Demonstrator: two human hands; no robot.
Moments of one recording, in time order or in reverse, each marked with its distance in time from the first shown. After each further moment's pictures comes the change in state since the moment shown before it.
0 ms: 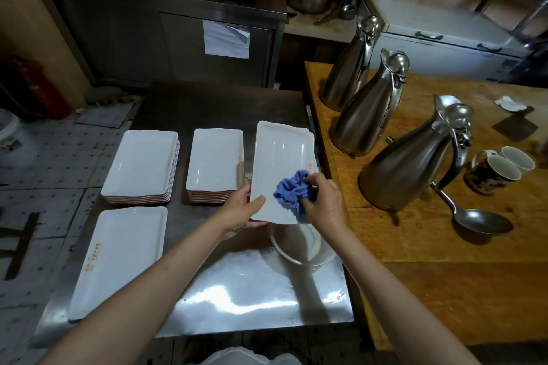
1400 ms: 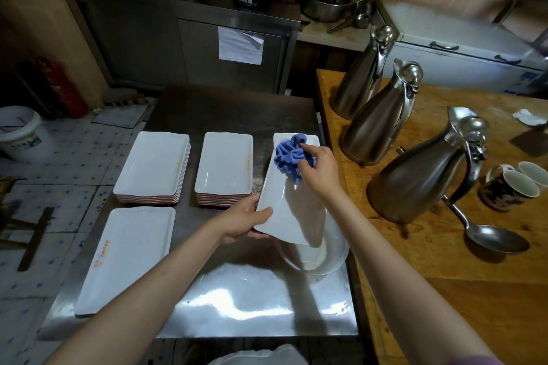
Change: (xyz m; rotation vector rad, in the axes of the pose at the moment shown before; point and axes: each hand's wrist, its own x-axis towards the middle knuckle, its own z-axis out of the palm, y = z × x) left_hand -0.012 0.006 -0.008 0.082 -0.147 -0.066; right_hand 0.068 -0.042 -0.003 0.114 -0.019 0.004
